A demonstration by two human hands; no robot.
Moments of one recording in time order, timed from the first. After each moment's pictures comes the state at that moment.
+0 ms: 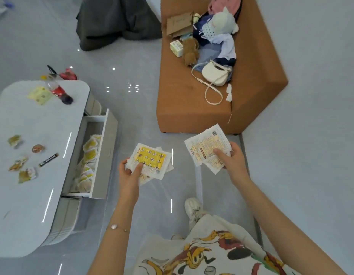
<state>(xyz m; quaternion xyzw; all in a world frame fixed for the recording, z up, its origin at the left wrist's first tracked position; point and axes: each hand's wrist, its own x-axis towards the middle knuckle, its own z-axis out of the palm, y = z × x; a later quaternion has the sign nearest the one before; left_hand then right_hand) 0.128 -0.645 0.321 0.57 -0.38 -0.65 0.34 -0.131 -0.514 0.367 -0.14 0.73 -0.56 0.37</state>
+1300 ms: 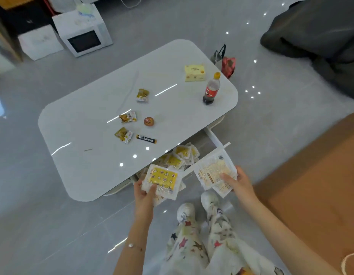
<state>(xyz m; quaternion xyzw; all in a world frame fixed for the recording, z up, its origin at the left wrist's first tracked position) 0.341 -0.966 0.208 0.72 0.03 -0.47 0.51 0.100 -1.109 0.252 -0.41 0.65 -0.17 0.62</state>
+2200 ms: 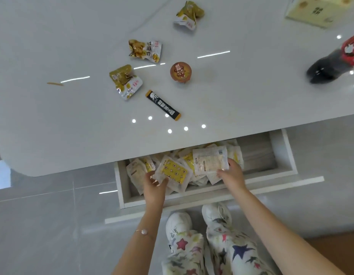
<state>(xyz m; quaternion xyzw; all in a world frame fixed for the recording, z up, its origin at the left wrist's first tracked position) 0.363 -1.037 -0.170 0.82 0.15 -0.37 0.40 0.238 -1.225 -0.167 -0.56 0.63 0.08 0.54</state>
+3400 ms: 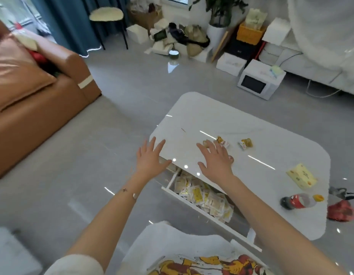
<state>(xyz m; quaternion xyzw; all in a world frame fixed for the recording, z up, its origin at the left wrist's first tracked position) 0.346 -0.873 0.362 0.98 -0.04 -0.10 0.16 0.321 -1.104 0.383 -0.99 -0.05 0.10 0.09</state>
